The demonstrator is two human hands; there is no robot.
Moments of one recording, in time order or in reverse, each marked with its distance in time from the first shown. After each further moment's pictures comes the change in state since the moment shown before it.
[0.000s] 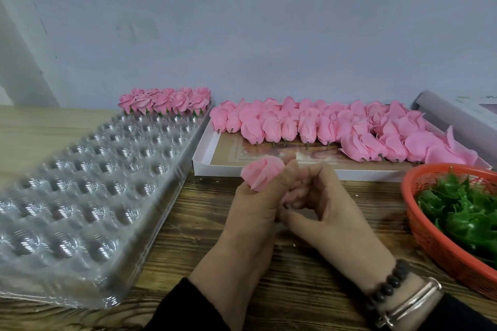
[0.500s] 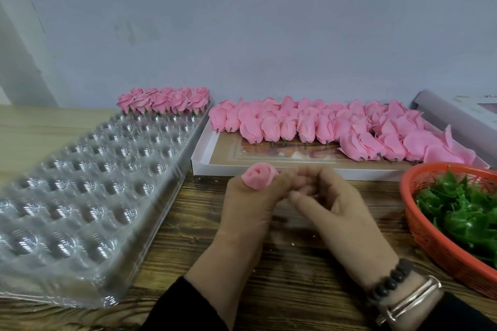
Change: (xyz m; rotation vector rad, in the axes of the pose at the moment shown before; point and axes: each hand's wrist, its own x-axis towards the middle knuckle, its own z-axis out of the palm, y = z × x) left_hand 0.001 0.001 -0.006 0.223 0.045 0.129; right_hand -0.001 -0.010 -0.004 0.087 0.062 0.037
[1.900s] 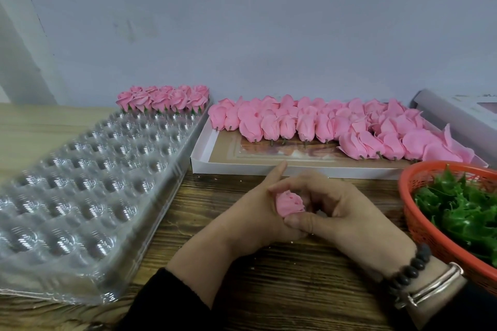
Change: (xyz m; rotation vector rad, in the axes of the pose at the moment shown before) left_hand 0.007 0.006 -0.020 0.657 -0.479 -0.154; right_hand 0.002 -0.008 -0.020 -0.210 -0.346 -0.040
